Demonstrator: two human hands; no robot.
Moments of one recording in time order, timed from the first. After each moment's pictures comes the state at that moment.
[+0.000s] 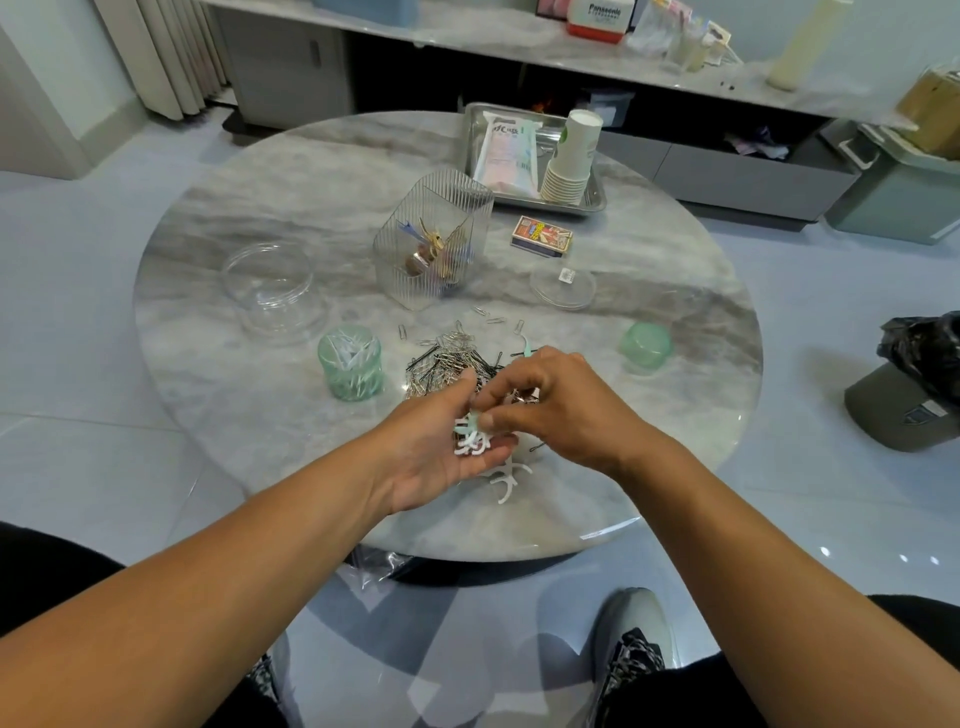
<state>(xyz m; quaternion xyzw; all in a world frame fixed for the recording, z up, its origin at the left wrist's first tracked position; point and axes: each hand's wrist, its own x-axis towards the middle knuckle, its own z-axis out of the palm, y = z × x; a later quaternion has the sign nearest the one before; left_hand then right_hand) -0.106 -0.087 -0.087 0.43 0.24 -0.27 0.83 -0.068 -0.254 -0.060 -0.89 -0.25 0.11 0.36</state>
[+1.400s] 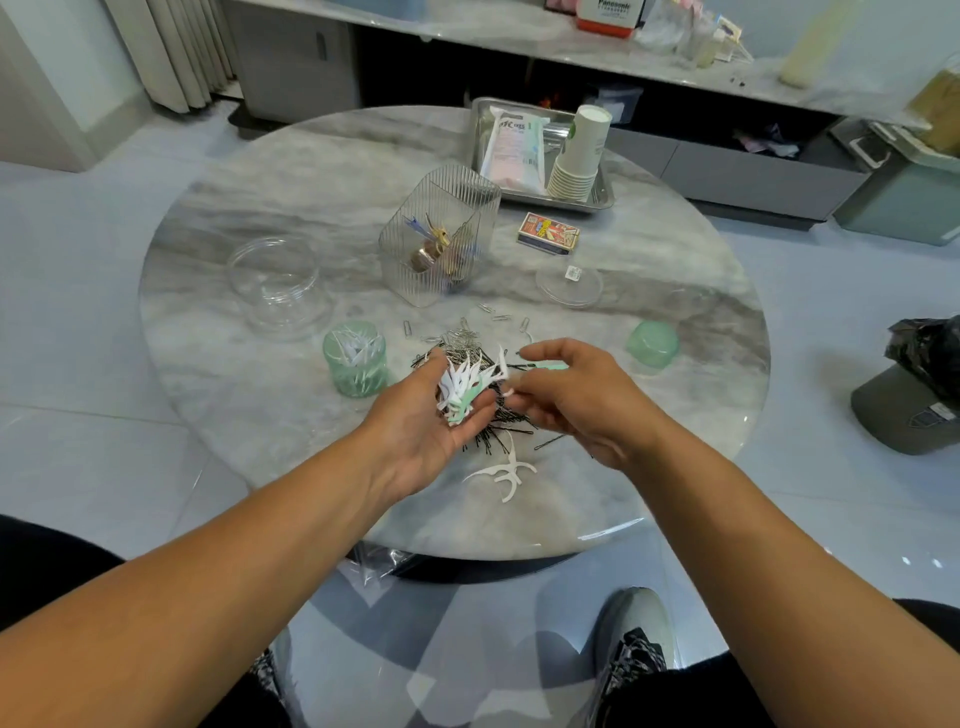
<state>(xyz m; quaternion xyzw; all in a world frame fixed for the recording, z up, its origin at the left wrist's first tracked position) -0.094 -0.081 -0.091 0.36 0.29 -0.17 0.87 -0.064 -0.246 -0.060 -0.72 0.11 0.21 0.65</state>
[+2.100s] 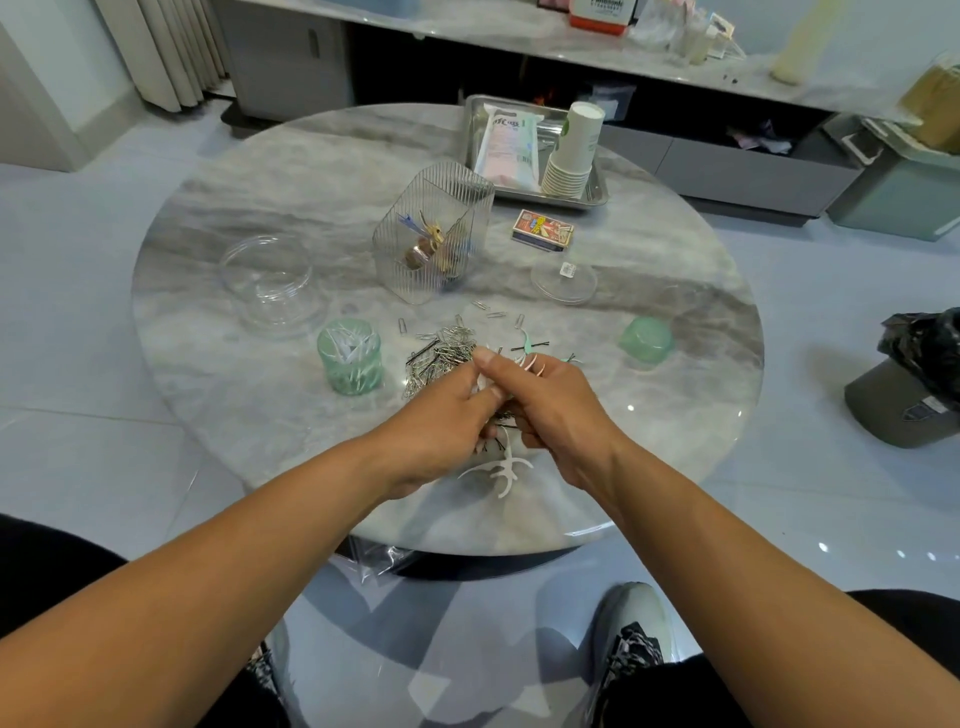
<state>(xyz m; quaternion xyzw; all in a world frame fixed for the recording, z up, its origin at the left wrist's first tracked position) -0.108 -0.091 -0.081 0.74 -0.01 -0.18 0.65 -0.082 -0.228 -0.074 -0.72 0.07 0.19 0.67</state>
